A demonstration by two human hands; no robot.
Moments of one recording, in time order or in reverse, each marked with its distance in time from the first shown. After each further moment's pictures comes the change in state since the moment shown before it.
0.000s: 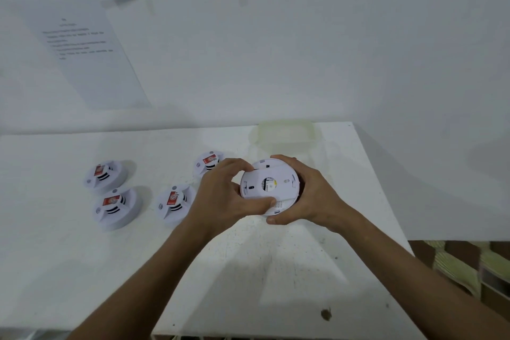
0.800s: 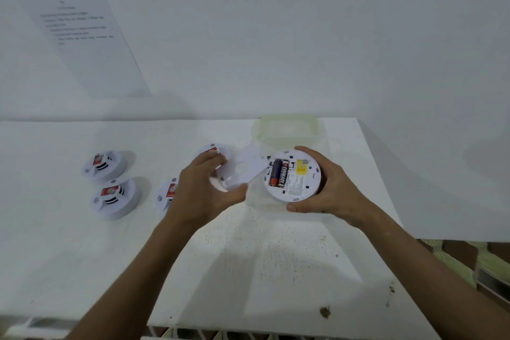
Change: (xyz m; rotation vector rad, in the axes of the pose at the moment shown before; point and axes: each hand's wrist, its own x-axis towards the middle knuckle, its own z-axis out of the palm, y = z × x) left_hand -0.005 -0.032 -0.014 0.292 0.103 -0.040; right_hand -0.006 0.016 -0.028 0.039 0.026 0.046
